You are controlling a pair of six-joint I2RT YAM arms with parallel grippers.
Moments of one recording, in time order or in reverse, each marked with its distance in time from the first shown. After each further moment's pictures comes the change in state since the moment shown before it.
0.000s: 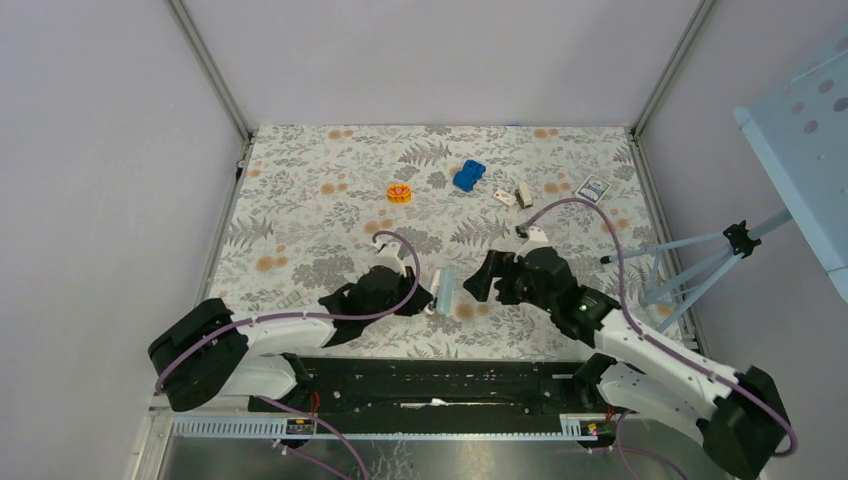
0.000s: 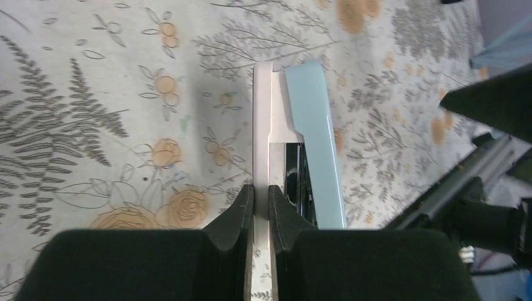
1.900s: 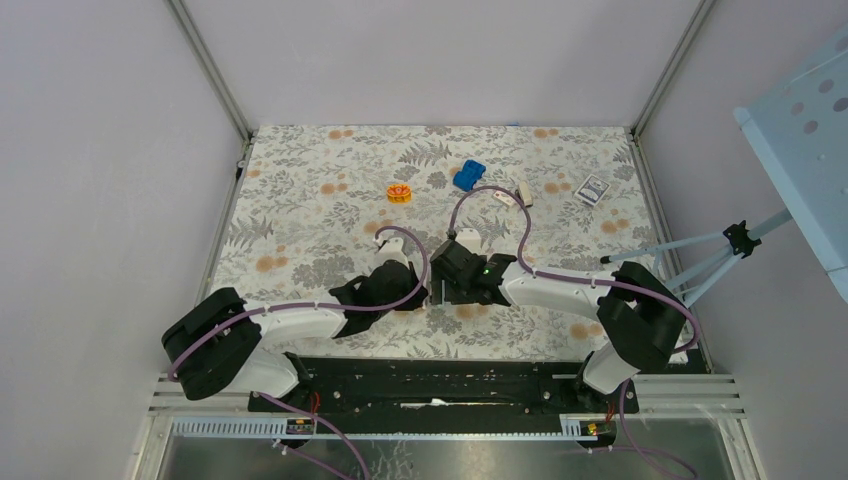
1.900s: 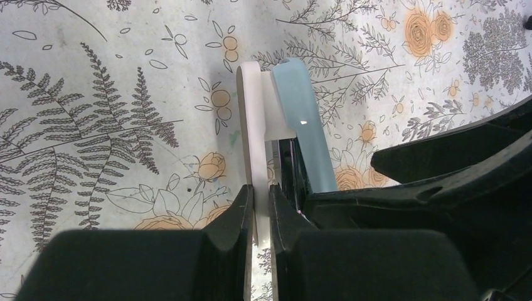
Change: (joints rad) left arm -0.001 0.097 0.114 -0.185 -0.161 -0.023; right arm 0.249 0.777 0.446 -0.240 0.289 0.098
